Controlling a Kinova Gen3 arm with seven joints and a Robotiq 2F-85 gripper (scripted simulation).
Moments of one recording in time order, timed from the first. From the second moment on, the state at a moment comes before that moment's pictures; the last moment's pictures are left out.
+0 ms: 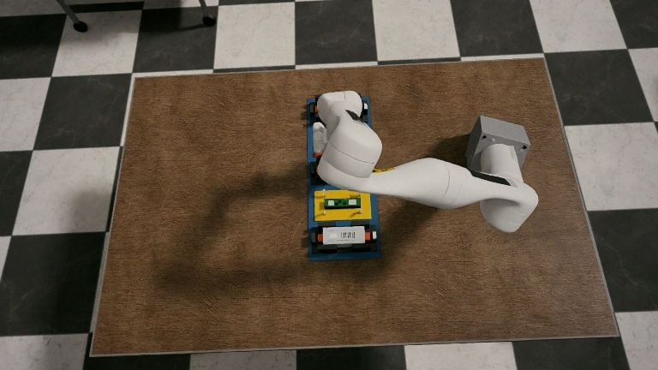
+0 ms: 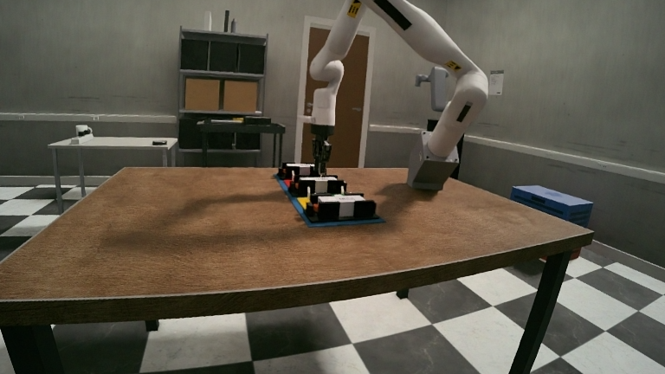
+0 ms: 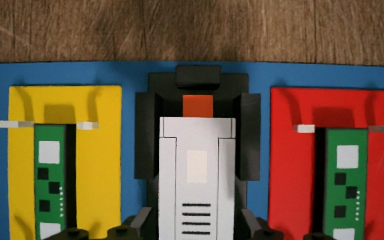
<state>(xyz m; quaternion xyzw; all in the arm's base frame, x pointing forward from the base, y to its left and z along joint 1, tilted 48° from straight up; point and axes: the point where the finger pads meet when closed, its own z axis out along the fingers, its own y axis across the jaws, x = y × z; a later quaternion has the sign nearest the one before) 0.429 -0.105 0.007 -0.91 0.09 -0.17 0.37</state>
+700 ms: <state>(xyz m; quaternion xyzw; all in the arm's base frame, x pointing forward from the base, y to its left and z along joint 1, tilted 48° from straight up) 0.427 -0.108 0.009 -0.91 0.09 -0.17 0.37</state>
